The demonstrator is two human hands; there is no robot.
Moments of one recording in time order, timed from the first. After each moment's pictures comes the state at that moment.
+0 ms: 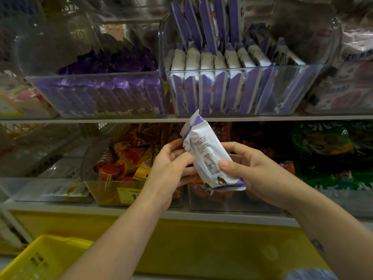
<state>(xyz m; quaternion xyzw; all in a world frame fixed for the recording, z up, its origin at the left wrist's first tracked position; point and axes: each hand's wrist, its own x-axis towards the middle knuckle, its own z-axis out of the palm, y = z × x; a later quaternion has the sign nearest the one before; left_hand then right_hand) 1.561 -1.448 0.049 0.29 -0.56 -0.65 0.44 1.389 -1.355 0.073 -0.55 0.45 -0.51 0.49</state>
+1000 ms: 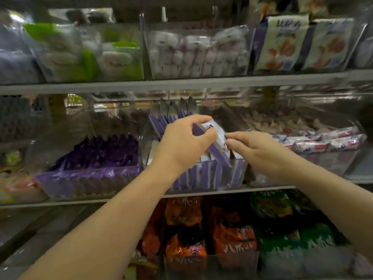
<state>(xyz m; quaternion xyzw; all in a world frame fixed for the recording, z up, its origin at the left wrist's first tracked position) 1.500 -1.407 0.261 0.20 -0.81 -0.20 0.50 1.342 -1.312 0.257 -0.65 0.68 -0.33 -0.08</state>
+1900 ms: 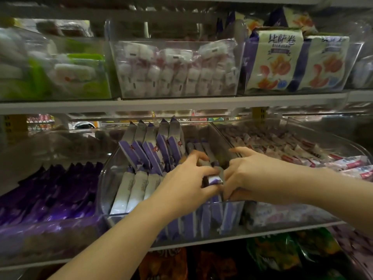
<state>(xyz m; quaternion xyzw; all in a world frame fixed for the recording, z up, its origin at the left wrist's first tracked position) 1.422 -1.482 0.242 0.19 -0.94 -0.02 0.28 1.280 -1.347 0.288 -0.78 0.57 0.08 -0.26</state>
